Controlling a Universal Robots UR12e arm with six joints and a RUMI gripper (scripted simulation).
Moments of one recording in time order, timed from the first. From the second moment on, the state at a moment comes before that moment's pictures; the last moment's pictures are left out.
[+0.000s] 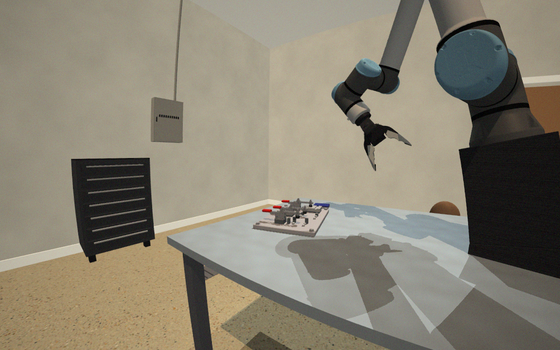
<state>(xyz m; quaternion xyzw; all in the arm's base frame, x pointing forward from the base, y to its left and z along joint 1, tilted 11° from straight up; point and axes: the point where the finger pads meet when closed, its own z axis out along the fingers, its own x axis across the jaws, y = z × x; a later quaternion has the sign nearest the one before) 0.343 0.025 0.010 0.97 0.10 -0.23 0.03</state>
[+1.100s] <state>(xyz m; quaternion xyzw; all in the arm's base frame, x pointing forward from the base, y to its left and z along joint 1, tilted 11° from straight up) 0.370 0.026 0.008 0.98 0.05 -0.21 0.04</state>
